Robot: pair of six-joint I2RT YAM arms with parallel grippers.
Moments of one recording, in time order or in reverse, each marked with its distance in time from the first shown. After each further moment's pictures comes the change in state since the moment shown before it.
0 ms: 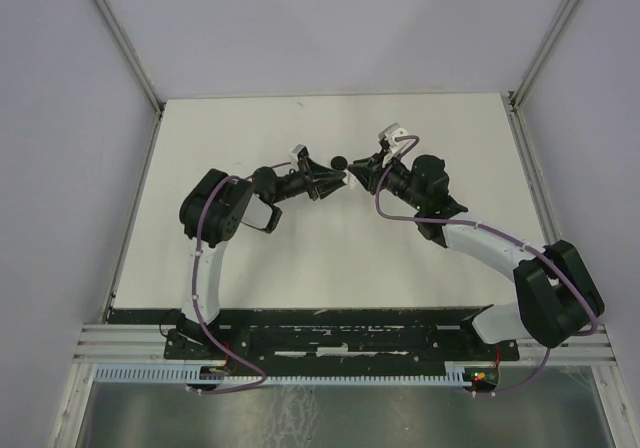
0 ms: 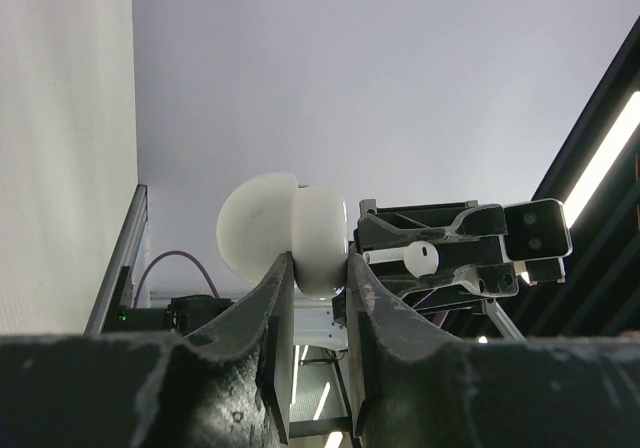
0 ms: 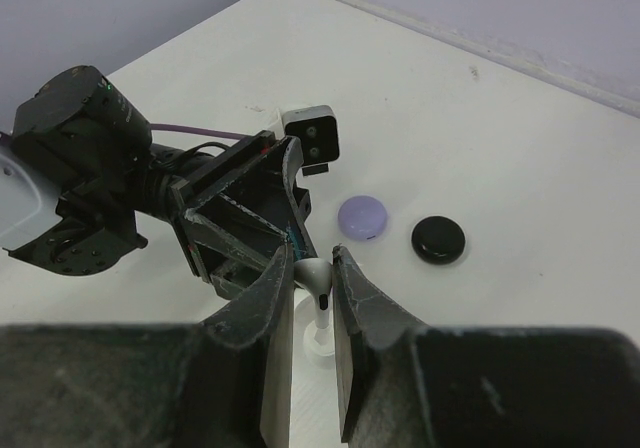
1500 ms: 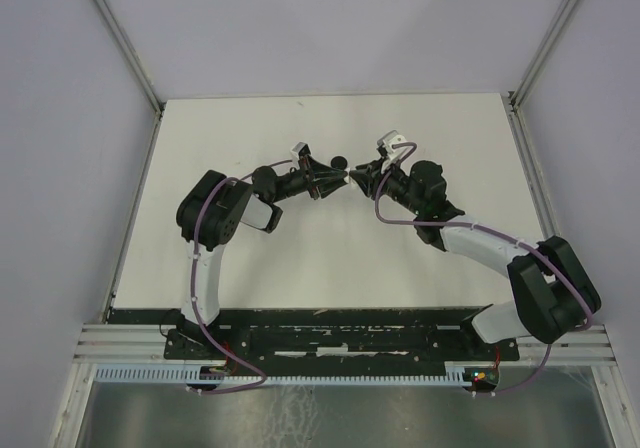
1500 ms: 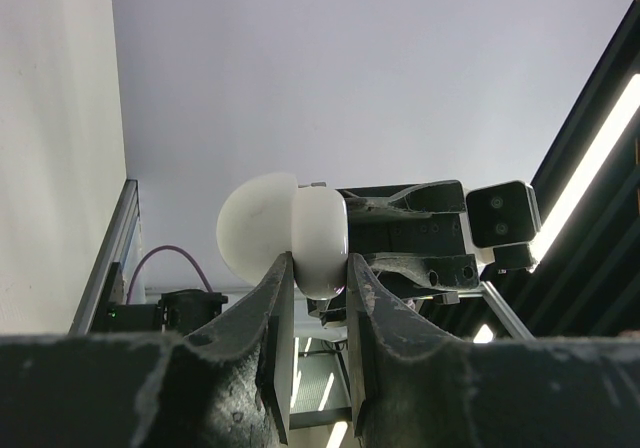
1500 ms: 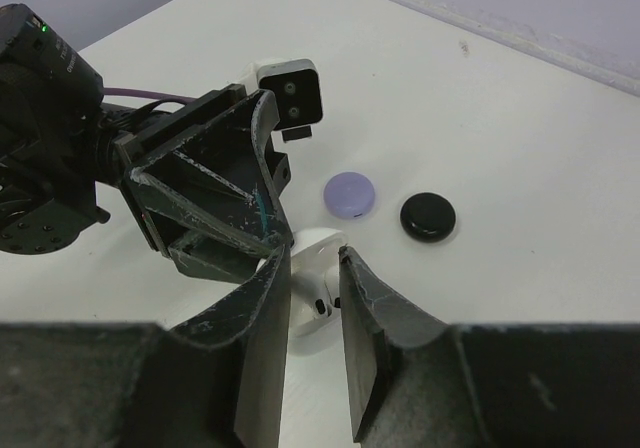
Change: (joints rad) left arm -0.015 -0.043 -0.012 0.000 -0.003 -0.006; right arm 0.005 0.031 -0.046 0.045 0.023 -0.035
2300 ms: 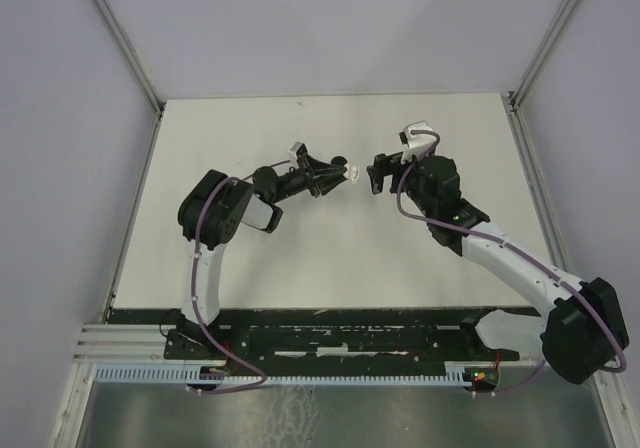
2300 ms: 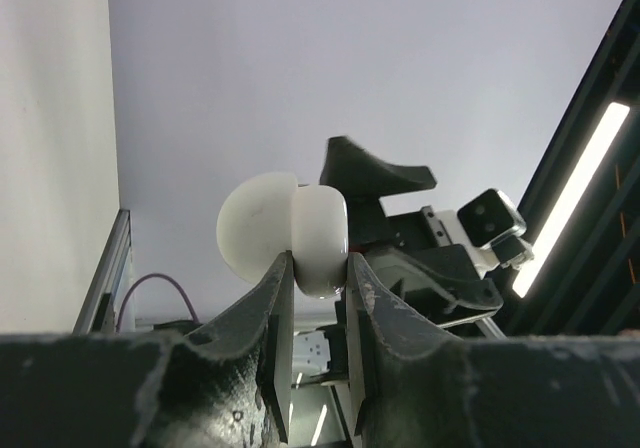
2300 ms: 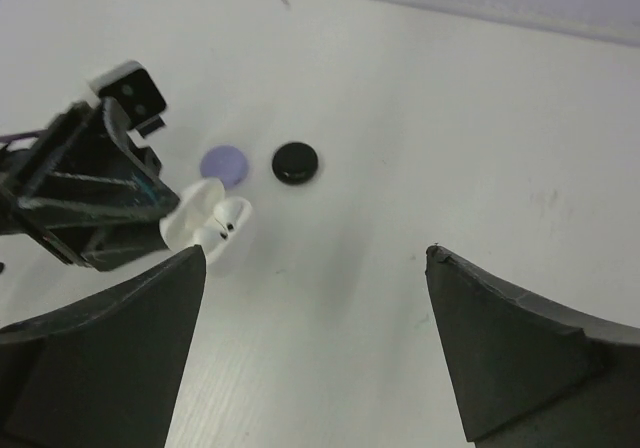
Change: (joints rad) left arm 0.000 0.010 0.006 0.000 -0.051 -0.001; right arm 0.015 -0.224 0.091 -0.400 0.390 0.059
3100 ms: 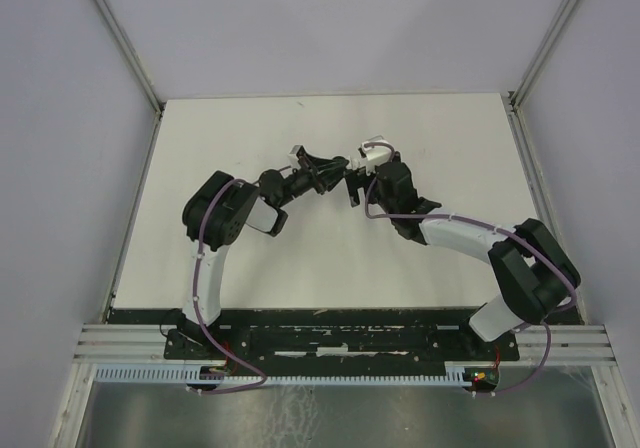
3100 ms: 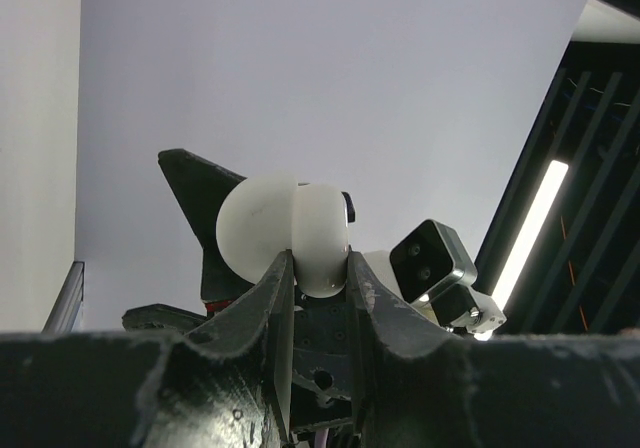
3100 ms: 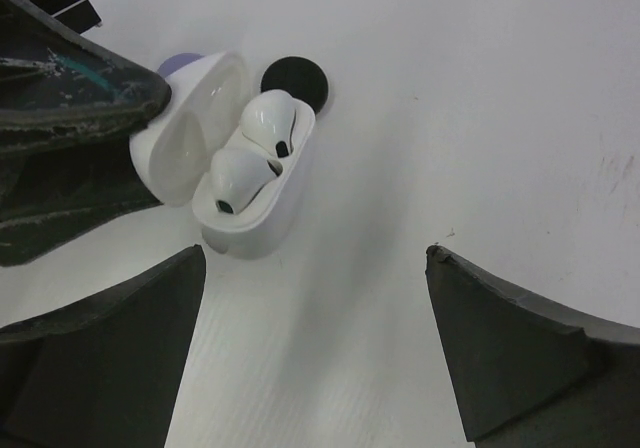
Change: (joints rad) left arm -0.037 0.014 -0.001 0.002 -0.211 -0.065; right arm 0.099 0.327 0.023 0.076 0.150 -0.075
